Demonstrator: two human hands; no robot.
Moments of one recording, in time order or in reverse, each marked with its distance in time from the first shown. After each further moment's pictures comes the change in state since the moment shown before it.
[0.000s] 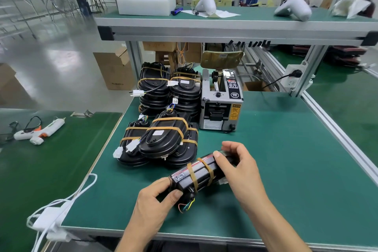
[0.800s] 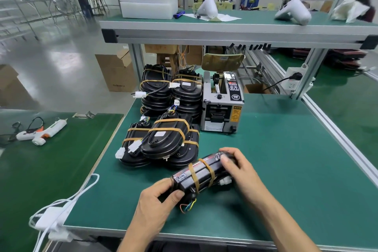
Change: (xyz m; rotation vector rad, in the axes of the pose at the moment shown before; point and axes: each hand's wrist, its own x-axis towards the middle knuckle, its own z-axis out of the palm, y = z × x) left_hand 0.000 -0.004 -0.001 0.022 -0.022 -0.024; right_hand 0.016 0.025 -0.017 0.050 -0.311 -0.009
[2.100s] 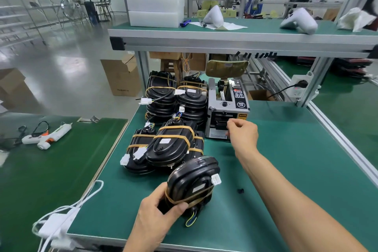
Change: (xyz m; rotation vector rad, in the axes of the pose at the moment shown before) left_hand 0.000 -0.013 -0.007 -0.066 0.008 -0.006; right_hand 0.134 -0.034 0.006 -0.057 0.589 0.132
